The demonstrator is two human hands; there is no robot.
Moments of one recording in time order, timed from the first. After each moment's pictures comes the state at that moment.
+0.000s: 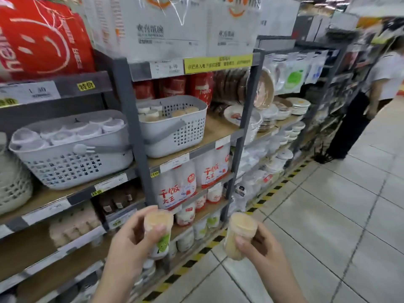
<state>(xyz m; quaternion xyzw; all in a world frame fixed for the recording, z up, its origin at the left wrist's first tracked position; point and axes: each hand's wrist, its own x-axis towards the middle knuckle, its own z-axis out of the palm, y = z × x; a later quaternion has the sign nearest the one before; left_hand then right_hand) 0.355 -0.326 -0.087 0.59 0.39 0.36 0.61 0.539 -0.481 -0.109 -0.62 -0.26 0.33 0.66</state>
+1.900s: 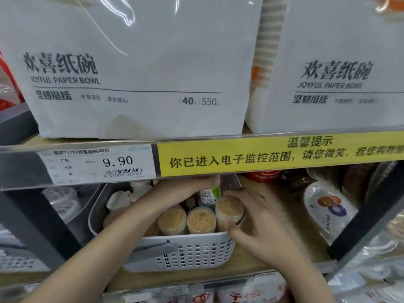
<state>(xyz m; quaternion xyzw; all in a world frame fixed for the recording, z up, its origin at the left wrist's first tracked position) 0.666 0.026 -0.006 0.71 0.43 0.31 0.47 0.846 -0.059 -0.046 -0.54 -0.76 0.12 0.34</state>
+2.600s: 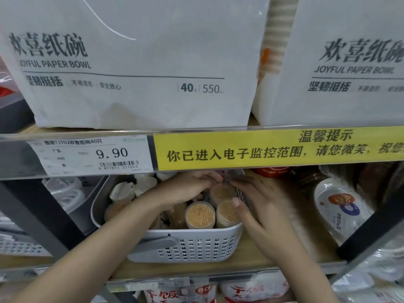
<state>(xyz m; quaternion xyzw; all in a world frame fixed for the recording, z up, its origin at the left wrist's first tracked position) 0.675 0.036 -0.020 0.71 0.50 0.20 0.46 0.847 -0.046 -0.051 -0.52 -0.76 0.06 0.39</state>
